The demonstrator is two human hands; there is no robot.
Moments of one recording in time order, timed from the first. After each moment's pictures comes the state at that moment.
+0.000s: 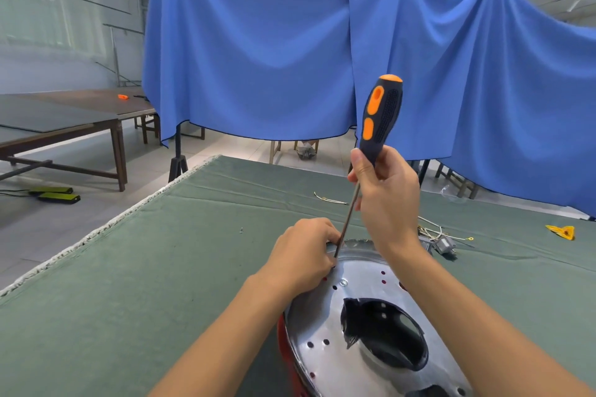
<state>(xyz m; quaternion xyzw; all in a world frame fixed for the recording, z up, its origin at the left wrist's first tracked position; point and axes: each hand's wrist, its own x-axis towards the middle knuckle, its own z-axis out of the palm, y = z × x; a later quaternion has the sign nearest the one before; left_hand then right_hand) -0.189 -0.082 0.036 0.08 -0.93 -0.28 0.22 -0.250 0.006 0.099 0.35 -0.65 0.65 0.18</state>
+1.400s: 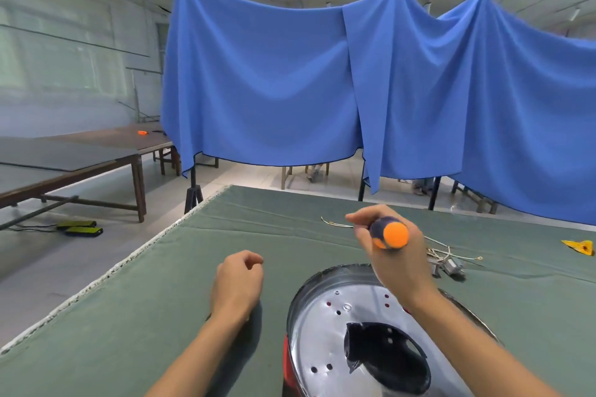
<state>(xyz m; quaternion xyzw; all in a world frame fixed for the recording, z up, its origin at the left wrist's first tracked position) -0.163 -0.153 -0.011 0.39 -0.76 -0.40 0.33 -0.268 0.040 0.069 0.43 -0.67 0.57 0.19</state>
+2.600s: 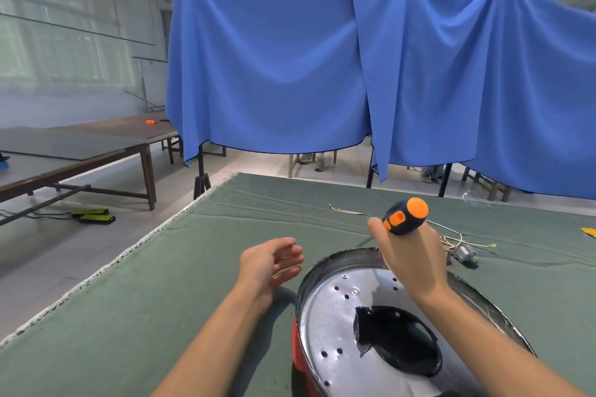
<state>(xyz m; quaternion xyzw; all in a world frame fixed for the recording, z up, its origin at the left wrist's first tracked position) -0.172 -0.127 0.011 0.29 -0.44 -0.81 0.27 -0.274 0.040 0.055 0.25 -0.84 0.46 0.15</state>
